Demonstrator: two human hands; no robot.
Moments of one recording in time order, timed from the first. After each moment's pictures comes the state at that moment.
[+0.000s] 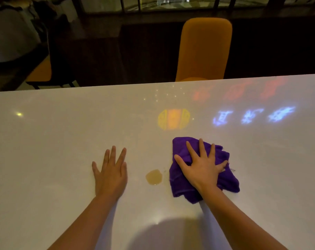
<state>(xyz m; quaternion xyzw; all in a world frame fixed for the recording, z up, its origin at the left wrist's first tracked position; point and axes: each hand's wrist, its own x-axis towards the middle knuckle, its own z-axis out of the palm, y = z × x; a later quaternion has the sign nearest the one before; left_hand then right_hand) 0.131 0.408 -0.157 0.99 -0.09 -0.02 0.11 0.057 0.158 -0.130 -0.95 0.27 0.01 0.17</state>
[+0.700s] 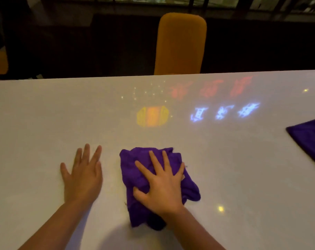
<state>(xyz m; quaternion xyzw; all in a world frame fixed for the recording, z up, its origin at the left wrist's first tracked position) 0.128 0.412 -0.161 0.99 -0.09 0.01 0.12 0.022 0.228 -0.149 -0.98 0.11 -0.05 0.14</state>
